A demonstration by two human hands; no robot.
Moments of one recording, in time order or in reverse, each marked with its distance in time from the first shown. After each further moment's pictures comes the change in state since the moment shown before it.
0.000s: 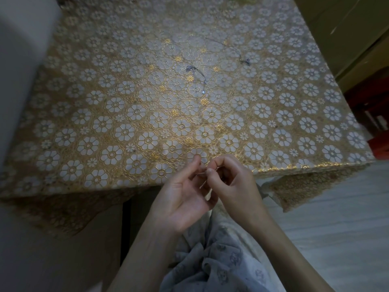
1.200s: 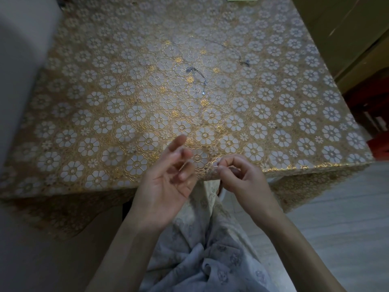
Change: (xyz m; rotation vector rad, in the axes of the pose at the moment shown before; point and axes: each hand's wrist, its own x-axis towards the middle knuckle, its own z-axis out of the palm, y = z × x) left_hand -0.019 0.026 0.006 0.065 -0.236 0.291; right_hand 0.004 -0.006 -0.018 0.164 -0.045 0.167
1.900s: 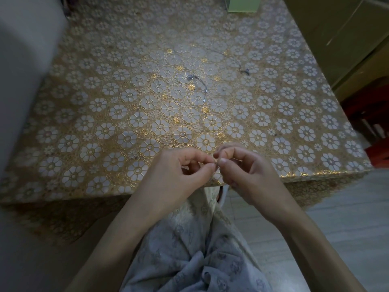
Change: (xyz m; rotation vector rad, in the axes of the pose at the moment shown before) left_hand -0.006 0.022 0.037 1.407 0.012 0.280; right_hand 0.006 -0.031 -0.009 0.060 -0.176 -0.112
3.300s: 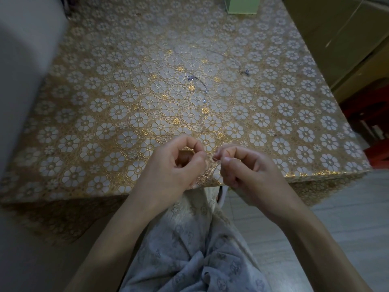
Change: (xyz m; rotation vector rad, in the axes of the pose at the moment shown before) left_hand 0.001 0.004 -0.001 -0.209 0.033 0.011; right_hand 0.001 -0.002 -0.004 0.102 -0.067 0.058
